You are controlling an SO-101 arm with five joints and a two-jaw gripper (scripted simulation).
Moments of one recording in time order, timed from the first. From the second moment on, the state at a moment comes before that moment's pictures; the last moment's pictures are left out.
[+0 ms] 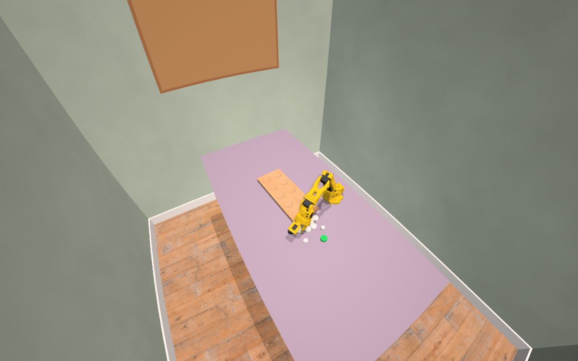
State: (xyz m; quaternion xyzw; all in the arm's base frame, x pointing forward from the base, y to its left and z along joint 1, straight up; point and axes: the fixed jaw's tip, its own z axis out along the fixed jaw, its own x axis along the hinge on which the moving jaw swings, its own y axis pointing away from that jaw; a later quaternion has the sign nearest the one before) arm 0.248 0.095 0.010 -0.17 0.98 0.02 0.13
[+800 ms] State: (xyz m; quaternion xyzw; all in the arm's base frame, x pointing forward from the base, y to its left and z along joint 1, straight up) arm 0.248 0.093 0.024 -0.16 0.98 0.02 0.12
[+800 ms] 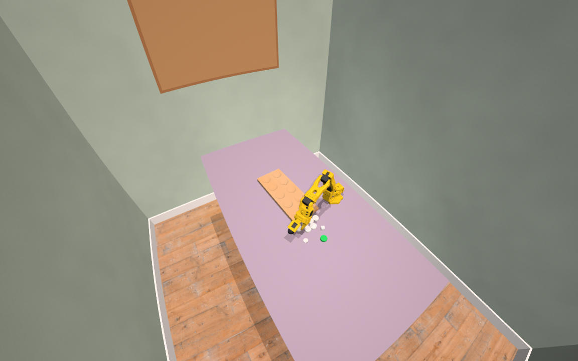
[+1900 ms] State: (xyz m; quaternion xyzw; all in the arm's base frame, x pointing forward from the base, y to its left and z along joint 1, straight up) arm 0.250 0.090 0.043 -0.16 0.98 0.02 0.13
